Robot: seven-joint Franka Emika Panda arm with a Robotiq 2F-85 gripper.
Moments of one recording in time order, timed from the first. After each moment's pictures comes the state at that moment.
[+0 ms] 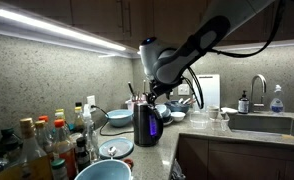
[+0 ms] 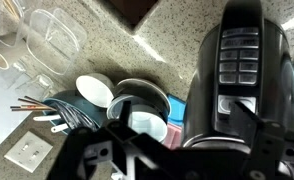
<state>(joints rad) 0.19 0.28 -0.07 -1.80 -0.66 2.27 0.74</state>
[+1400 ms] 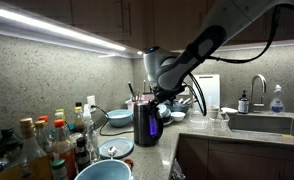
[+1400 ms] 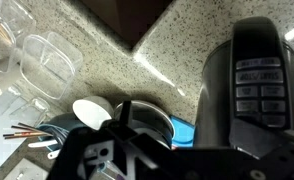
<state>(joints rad) 0.16 0.32 -0.08 -1.82 -0.60 2.30 0.74</state>
